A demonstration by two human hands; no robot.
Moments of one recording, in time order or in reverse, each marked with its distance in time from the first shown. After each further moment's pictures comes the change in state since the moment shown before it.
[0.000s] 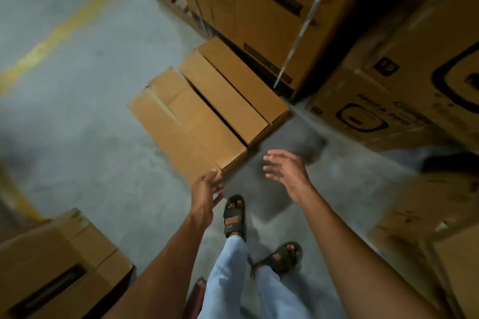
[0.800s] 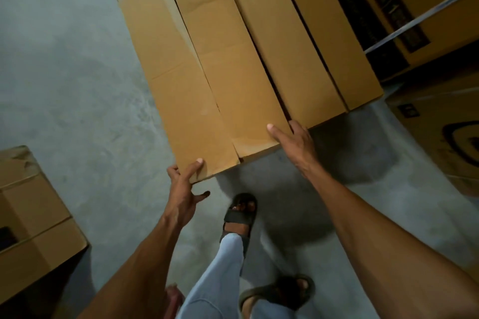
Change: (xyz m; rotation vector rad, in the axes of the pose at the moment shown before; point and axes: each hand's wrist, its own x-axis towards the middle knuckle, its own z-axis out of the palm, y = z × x) left_hand 0.296 -0.122 -0.096 -0.338 0.186 -0.072; right_hand 0.306 0.140 0.112 -0.898 -0.036 -0.166
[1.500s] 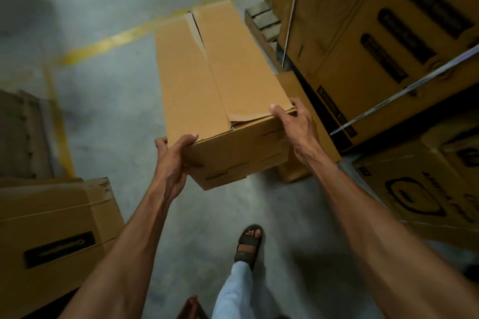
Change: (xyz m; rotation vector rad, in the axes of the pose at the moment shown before) left_hand -0.316 0.254 -0.058 -0.092 -0.033 0.406; right_hand -0.268 -0.284 -0.136 0.206 0.149 -0.351
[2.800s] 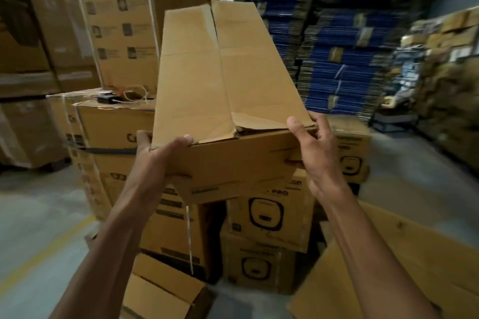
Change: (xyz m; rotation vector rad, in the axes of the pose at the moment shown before) left_hand -0.623 0.158 0.122 0.145 -1.083 0.806; right_hand -0.586 -0.105 -0.471 0.441 1.032 -0.550
